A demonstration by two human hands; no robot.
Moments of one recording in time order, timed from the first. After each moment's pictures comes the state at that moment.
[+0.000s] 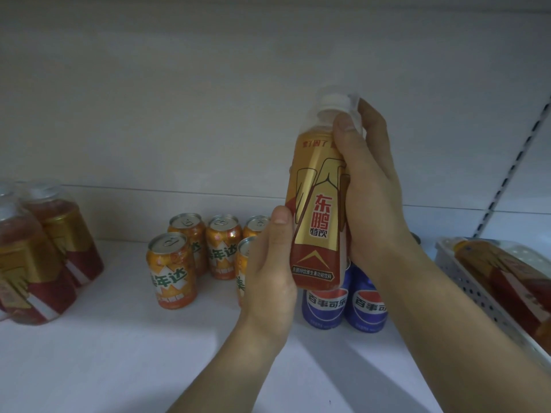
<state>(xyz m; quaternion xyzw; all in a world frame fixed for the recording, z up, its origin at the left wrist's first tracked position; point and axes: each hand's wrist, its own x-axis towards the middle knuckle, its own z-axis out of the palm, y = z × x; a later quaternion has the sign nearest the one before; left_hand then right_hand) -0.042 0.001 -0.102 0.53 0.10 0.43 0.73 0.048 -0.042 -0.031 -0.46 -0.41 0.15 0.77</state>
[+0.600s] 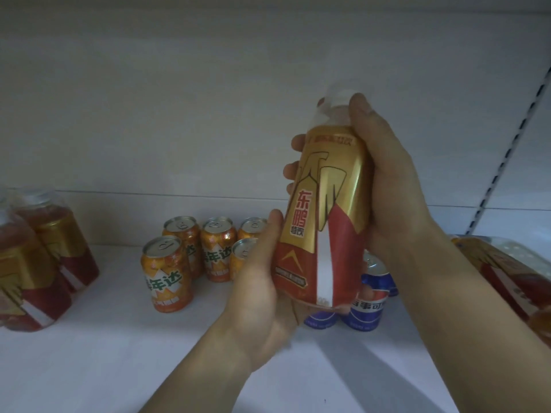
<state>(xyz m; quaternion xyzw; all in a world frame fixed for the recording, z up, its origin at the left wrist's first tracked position) -0.057 0.003 -0.095 0.47 0.03 0.20 0.86 0.063 -0.060 -0.012 -0.40 -0.42 0.29 0.76</state>
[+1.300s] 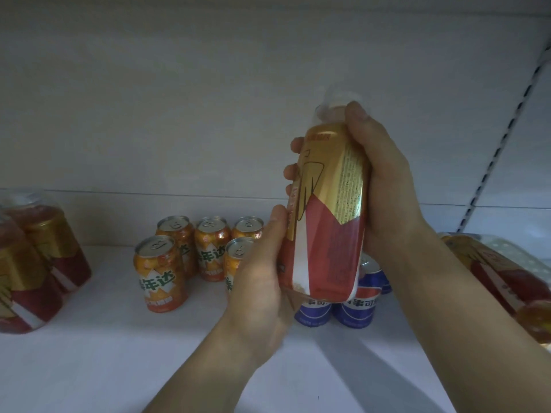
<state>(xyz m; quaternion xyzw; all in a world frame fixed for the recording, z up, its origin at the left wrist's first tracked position) -0.051 -0.006 -0.095 0.53 0.05 0.30 0.79 0.068 -0.062 -0.015 -0.39 -0.41 0.29 0.77</state>
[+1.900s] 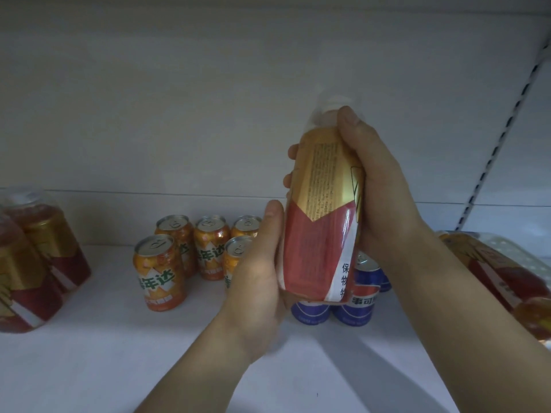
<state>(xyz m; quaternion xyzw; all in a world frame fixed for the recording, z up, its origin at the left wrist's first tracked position) -0.054 -0.003 -0.091 0.56 0.05 0.27 0.78 0.070 -0.063 -0.020 -0.43 -0.42 0.29 0.75</state>
